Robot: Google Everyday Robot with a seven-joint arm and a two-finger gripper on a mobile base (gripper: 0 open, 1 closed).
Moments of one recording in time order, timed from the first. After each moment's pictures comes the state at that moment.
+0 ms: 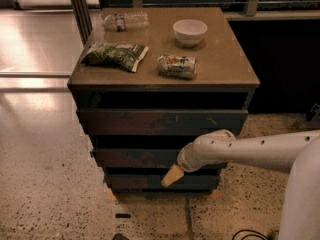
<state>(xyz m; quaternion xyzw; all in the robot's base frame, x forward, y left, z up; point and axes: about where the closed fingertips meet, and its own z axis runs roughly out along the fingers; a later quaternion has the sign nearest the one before) 0.571 -0.071 0.484 -0.45 0.86 0.10 0.22</state>
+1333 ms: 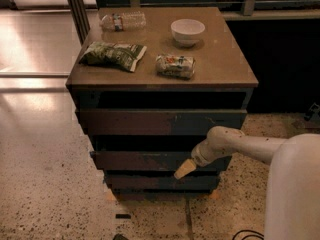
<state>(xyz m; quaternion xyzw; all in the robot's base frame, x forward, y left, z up) 0.616 -0.126 0.409 -0.38 0.89 0.15 0.17</state>
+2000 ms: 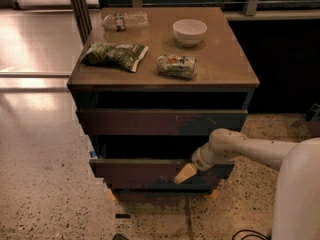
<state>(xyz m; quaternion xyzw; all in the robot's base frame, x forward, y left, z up) 0.595 -0.123 0.418 -0.38 0.89 0.18 0.16</state>
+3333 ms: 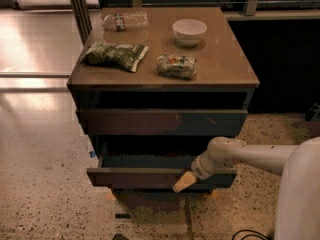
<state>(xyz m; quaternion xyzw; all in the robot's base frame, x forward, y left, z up) 0.561 -0.123 0.412 -0.36 0.90 0.17 0.15</state>
